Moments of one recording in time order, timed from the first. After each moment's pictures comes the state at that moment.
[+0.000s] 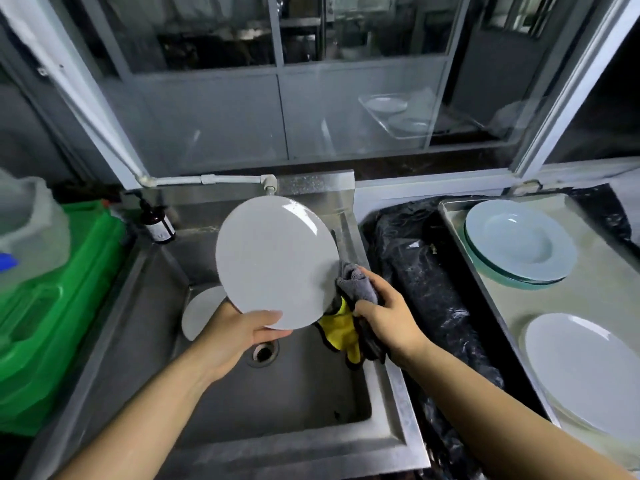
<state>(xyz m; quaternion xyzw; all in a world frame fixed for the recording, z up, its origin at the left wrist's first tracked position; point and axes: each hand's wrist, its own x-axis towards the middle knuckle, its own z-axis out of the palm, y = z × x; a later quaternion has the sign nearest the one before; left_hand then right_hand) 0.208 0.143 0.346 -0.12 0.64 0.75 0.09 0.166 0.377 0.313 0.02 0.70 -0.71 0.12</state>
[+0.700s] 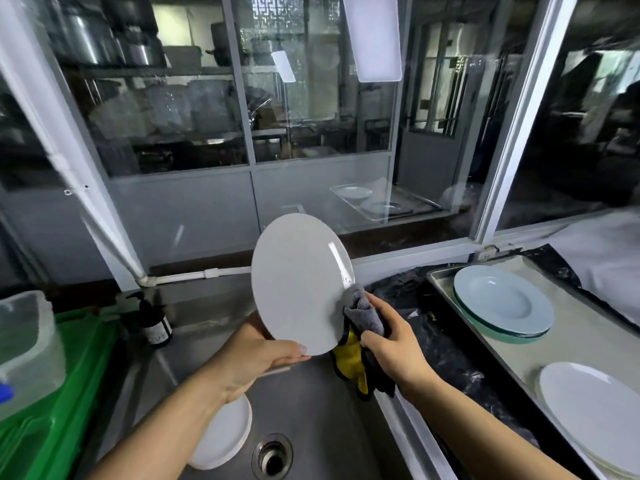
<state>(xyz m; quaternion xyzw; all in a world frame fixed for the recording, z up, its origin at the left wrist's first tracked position) 0.160 0.078 0.431 0.03 0.69 0.71 0.14 0.157 0.300 0.386 0.02 0.72 -0.69 -0.03</state>
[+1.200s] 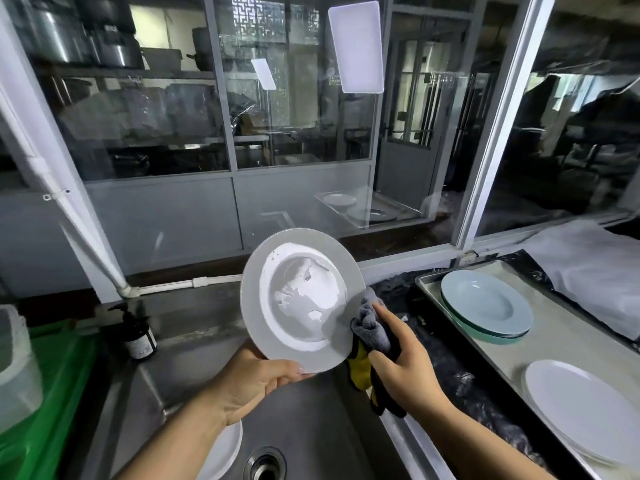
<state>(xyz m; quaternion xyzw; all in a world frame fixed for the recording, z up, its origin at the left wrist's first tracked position) 0.157 0.061 0.411 0.07 0.58 0.79 0.19 0.181 0.289 0.383 0.00 0.81 -0.56 -0.16</state>
